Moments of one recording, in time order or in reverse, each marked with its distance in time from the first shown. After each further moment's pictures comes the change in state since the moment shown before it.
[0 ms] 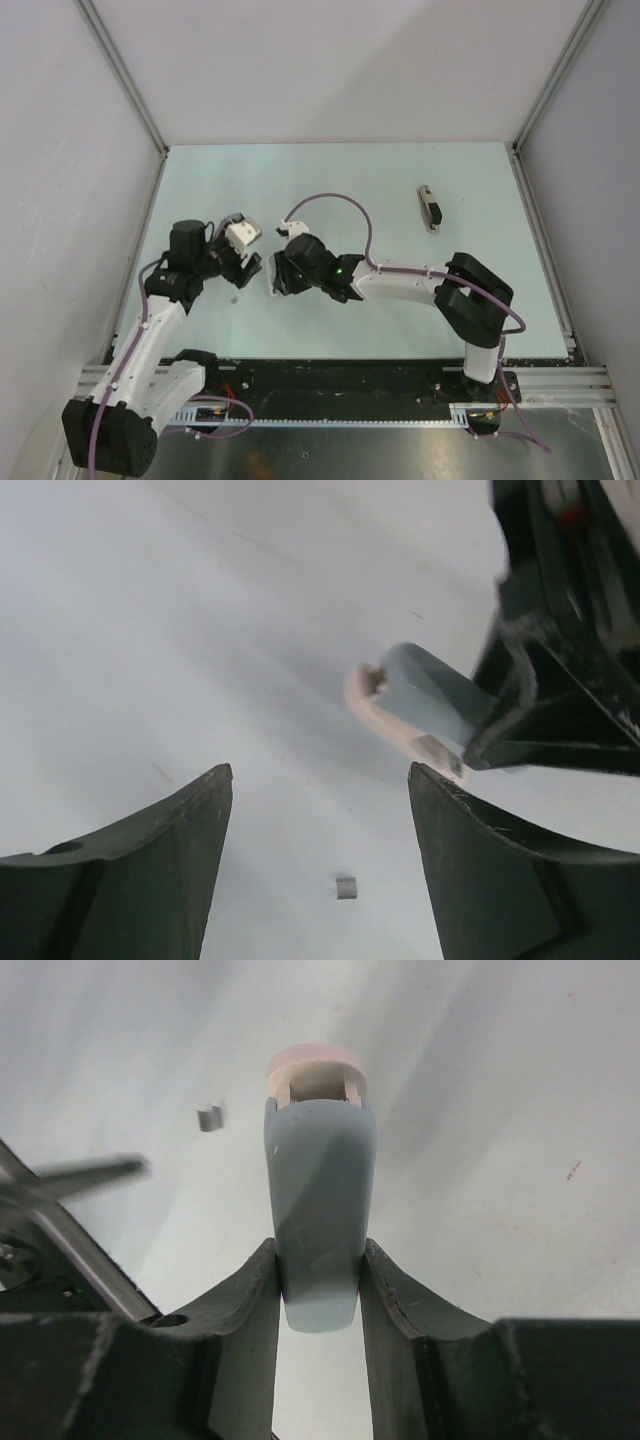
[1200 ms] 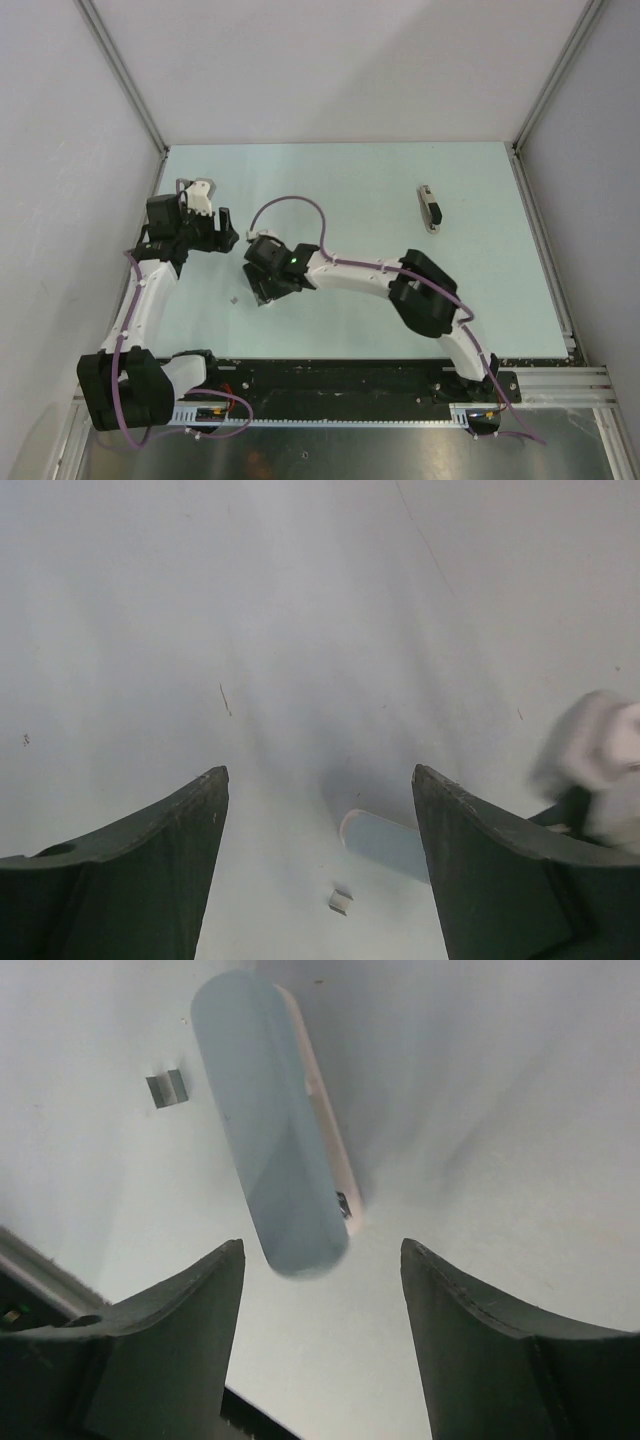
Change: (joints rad) left arm 0.270 0.262 0.187 0.044 -0.072 -0.444; right arm 0.056 0.380 0.547 -0.531 0.009 0.016
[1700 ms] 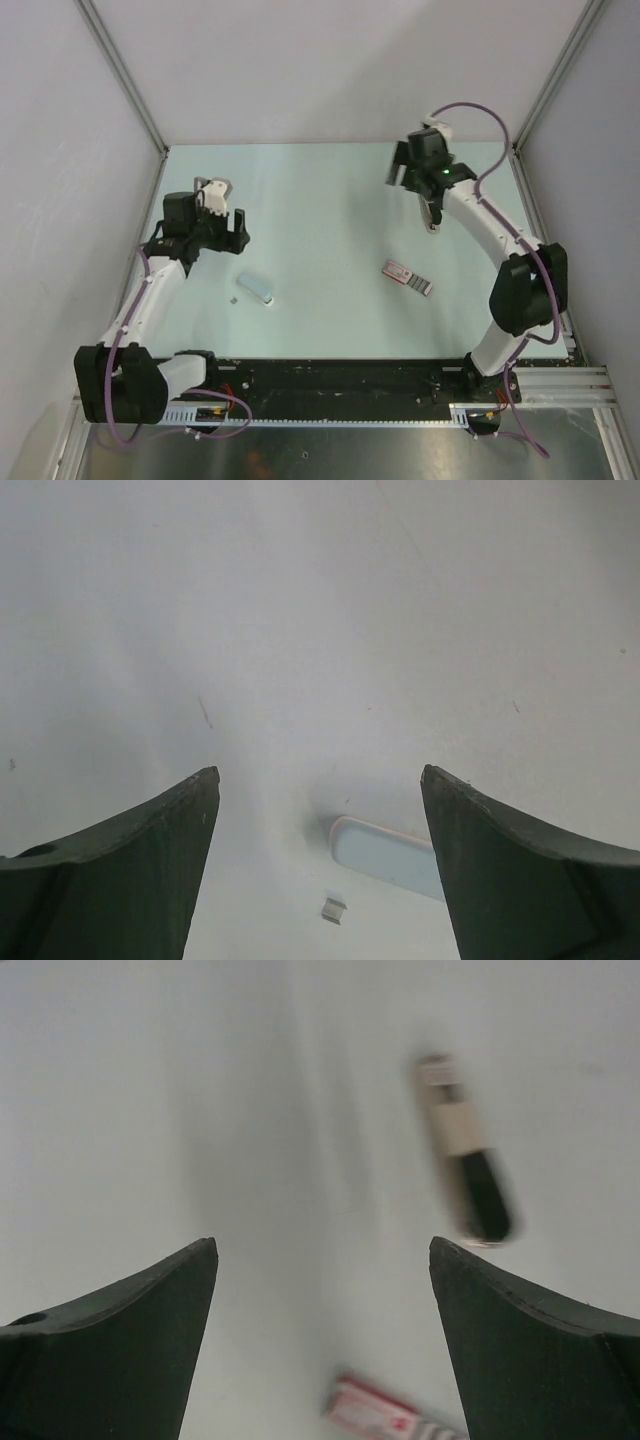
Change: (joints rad) left arm -0.097 0.021 0.010 0.012 -0.080 0.011; right arm -0.712 -0.510 -0.233 0.035 0.187 -0.119
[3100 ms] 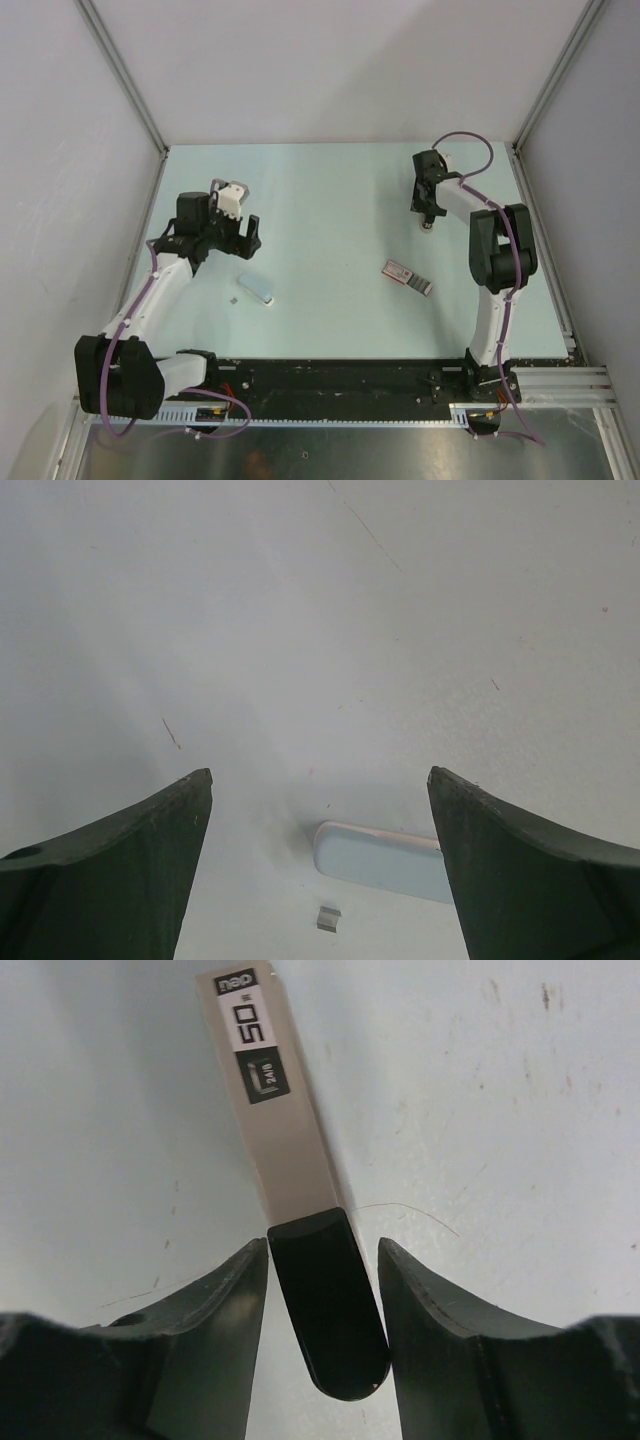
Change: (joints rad) left arm -0.102 0.037 0.000 0.000 0.003 0.072; right arm -0.223 0.344 -0.035 0.036 0.077 -0.126
